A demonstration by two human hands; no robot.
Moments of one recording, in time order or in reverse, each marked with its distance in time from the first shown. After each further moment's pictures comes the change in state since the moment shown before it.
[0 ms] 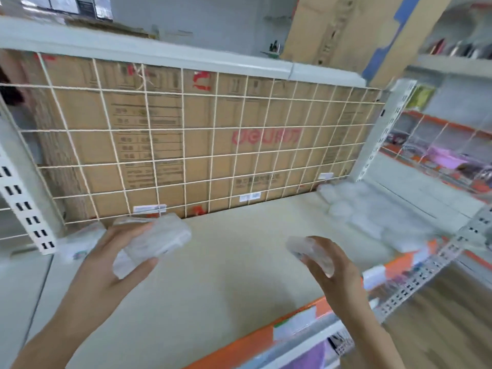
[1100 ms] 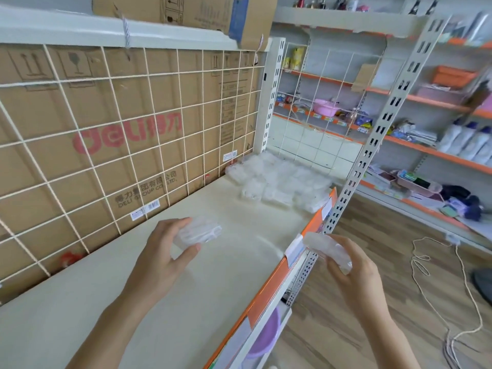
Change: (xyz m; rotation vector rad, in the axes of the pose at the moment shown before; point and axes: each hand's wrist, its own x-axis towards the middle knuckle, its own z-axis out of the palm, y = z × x) left_hand 0.102 0.037 0.231 -0.211 -0.463 0.102; right_hand -0.044 0.082 -0.098 -0.246 0.389 0.488
